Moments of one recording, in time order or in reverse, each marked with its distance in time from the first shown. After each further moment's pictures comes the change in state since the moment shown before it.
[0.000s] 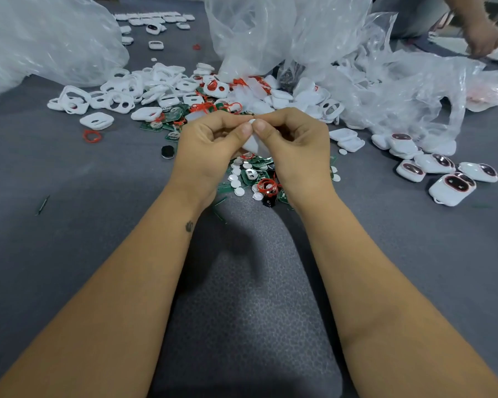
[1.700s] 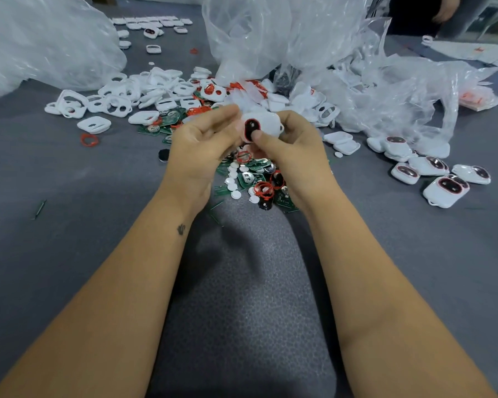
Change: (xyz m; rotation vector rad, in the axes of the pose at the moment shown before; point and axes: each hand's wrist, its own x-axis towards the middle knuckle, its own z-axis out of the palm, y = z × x) left_hand 0.004 0.004 -0.002 -0.087 0.070 -0.104; right_hand 0.005 -0.004 -0.010 0.140 -0.132 0.207
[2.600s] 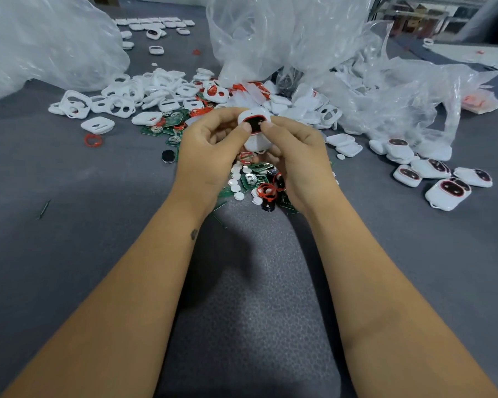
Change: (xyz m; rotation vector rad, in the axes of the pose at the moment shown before) left_hand -0.003 -0.003 0.007 0.099 0.012 0.169; right_hand -0.002 -0.002 0.005 0.188 -0.054 0.006
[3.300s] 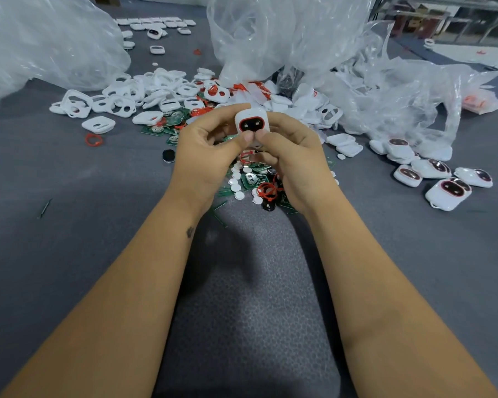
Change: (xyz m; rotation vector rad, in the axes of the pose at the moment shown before) left_hand -0.002 0.000 -0.007 0.007 -0.085 0.044; right_hand 0.003 0.007 -0.004 -0.022 -0.063 -0.012
